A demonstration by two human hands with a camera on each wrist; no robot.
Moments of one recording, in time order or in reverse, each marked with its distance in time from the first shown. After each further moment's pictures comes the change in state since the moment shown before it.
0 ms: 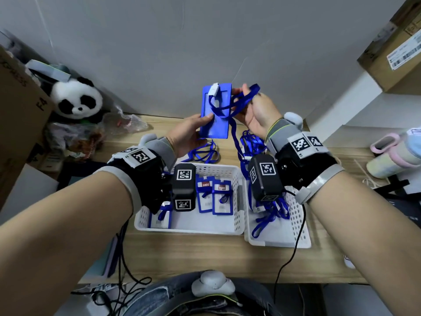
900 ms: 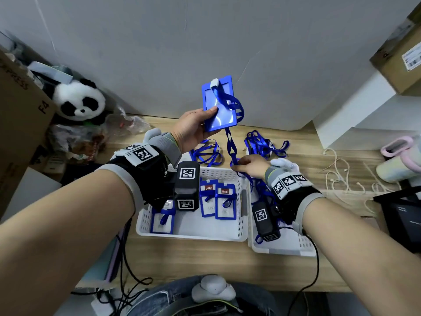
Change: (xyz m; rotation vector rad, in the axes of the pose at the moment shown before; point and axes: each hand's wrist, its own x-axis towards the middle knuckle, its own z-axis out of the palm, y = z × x) left_hand 0.022 0.013 0.003 -0.177 0.034 0.061; right_hand -0.013 0.099 -0.058 -1.138 -0.121 0.274
